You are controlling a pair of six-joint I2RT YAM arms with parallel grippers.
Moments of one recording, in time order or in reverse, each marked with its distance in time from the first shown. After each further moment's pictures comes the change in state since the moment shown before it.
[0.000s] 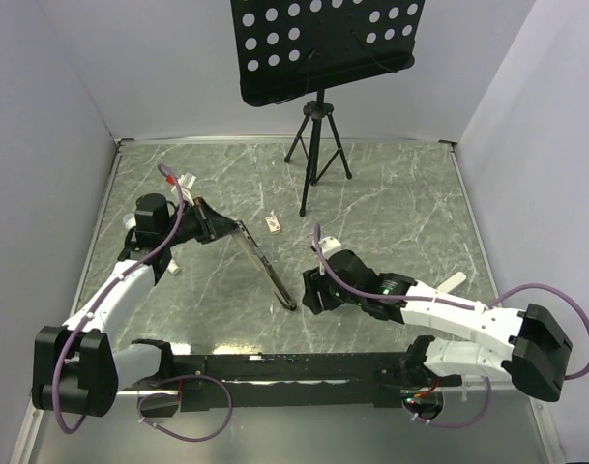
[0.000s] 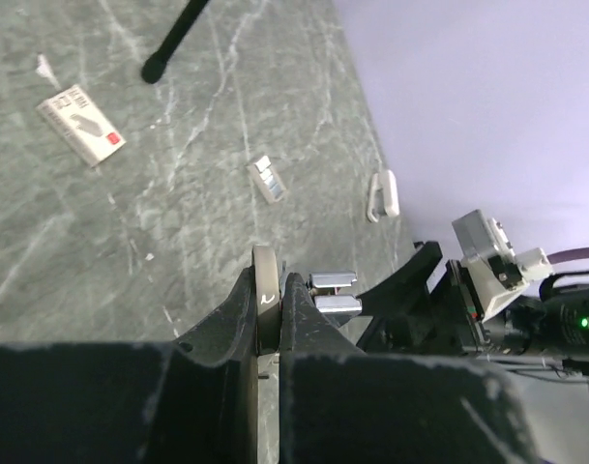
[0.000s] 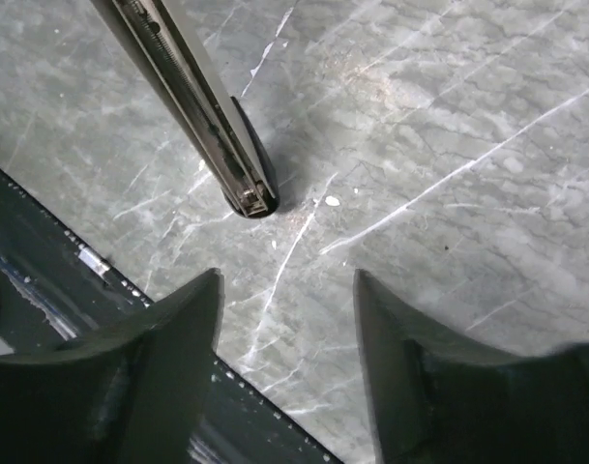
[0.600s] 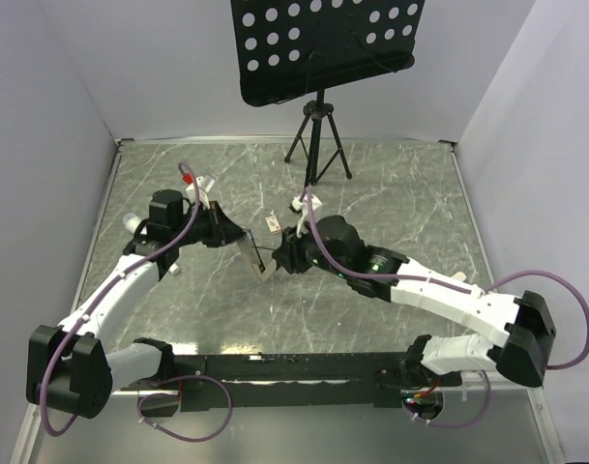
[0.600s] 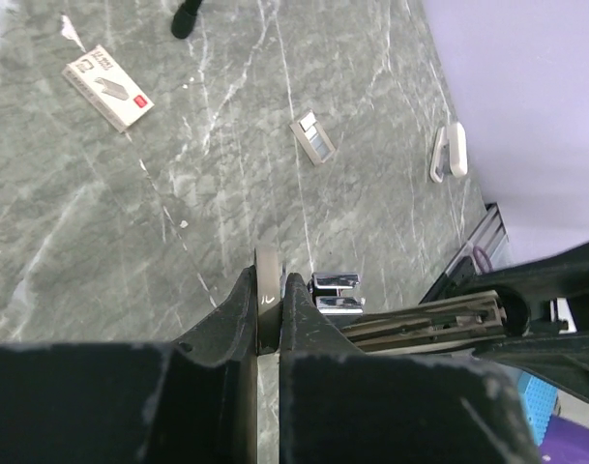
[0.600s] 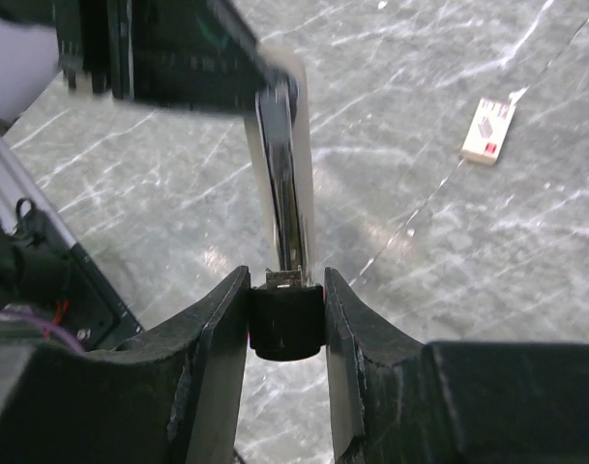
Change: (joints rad) left arm -0.113 0.000 0.103 -0.259 -0.135 0.203; right arm 0.005 0.145 0.342 0.135 0.027 -0.129
